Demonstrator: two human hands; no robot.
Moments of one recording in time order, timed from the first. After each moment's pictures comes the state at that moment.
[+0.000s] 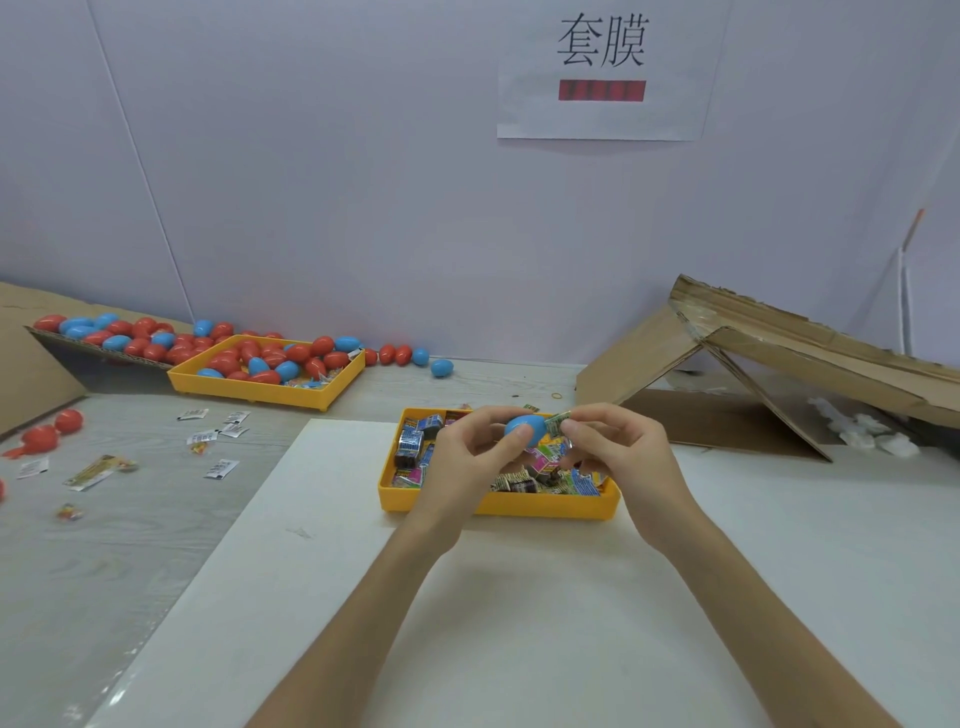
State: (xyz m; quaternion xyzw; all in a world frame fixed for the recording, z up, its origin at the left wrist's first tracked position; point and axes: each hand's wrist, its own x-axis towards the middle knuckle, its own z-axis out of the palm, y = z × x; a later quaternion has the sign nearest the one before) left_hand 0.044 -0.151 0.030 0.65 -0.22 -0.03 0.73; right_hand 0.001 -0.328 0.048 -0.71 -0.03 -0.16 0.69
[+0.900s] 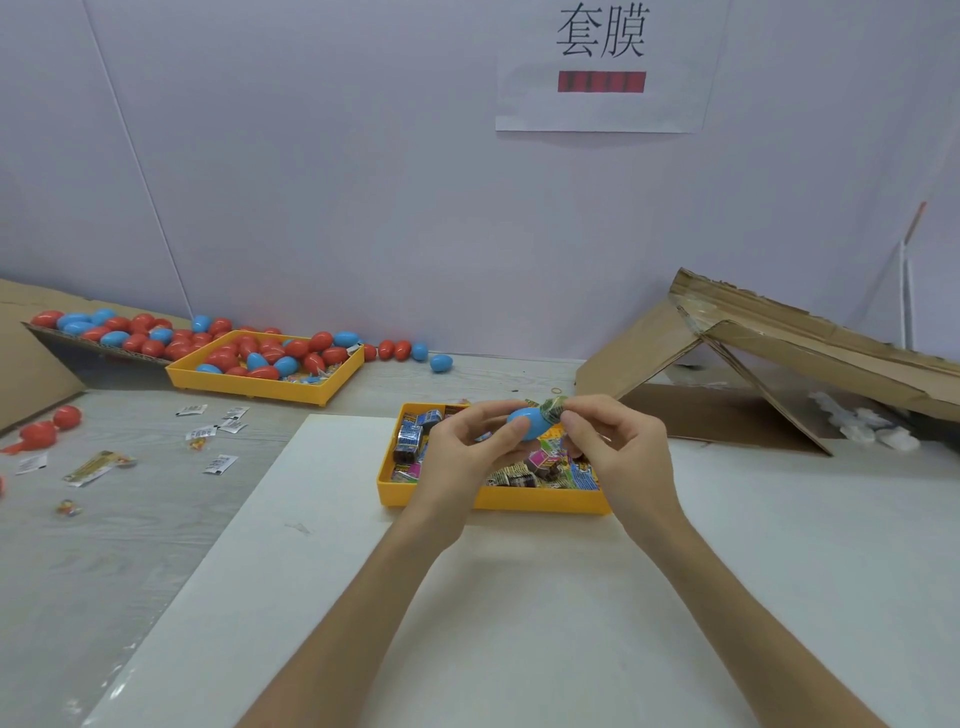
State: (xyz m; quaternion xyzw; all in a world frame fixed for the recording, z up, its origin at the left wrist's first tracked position) left_hand 0.040 -0.152 0.035 0.56 -0.17 -0.07 0.81; right_hand -0.003 -0.314 0.043 -0.73 -0.10 -0.30 0.61
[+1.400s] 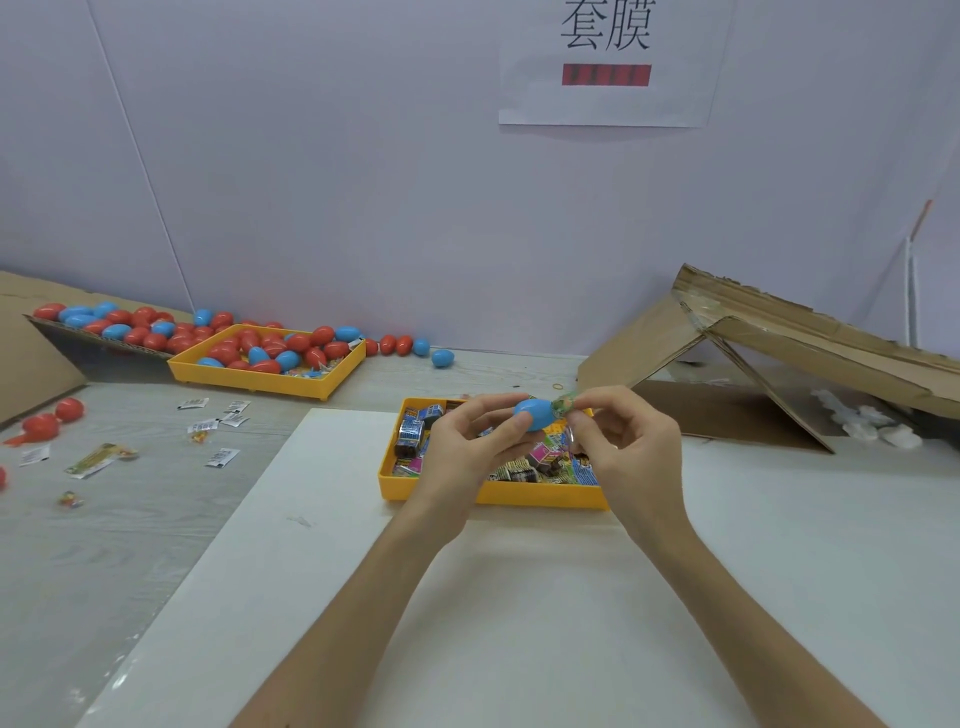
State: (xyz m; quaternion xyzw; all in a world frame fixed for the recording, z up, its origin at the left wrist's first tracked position) left_hand 0.039 -0.152 0.036 0.54 -0.18 -0.09 0.82; right_hand -0.008 -0.313 0.041 -0.75 -0.09 -0.37 0.55
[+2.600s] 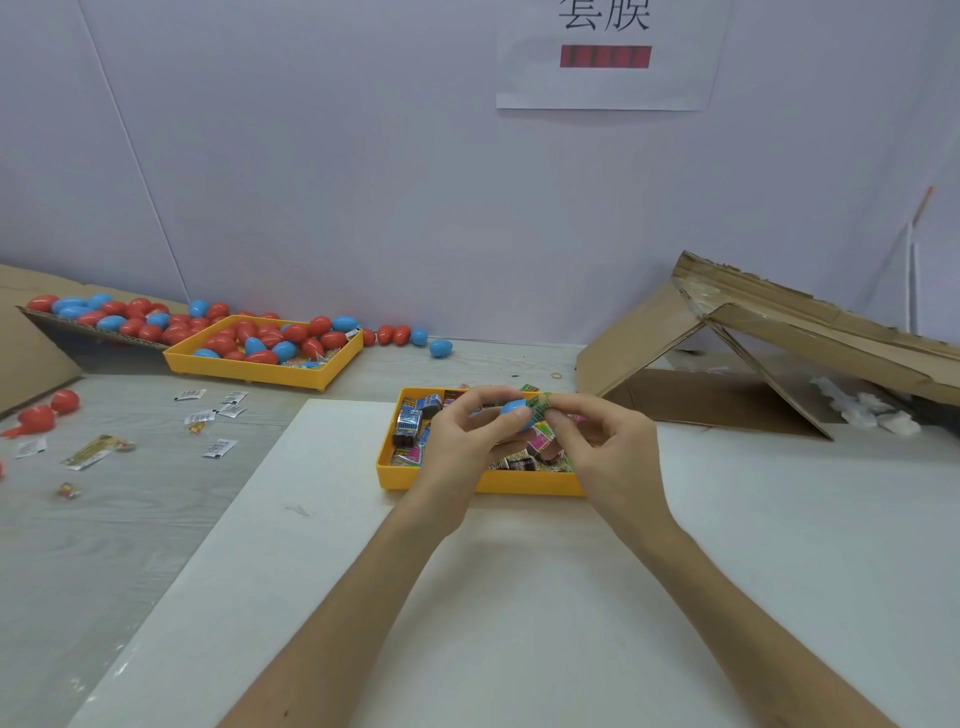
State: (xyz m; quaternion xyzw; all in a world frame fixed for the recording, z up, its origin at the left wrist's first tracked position) left_hand 0.043 -0.153 0.029 0.56 -0.16 -0.10 0.81; right_hand -0.007 -0.303 0.032 -0.78 -0.08 -0.32 0.54
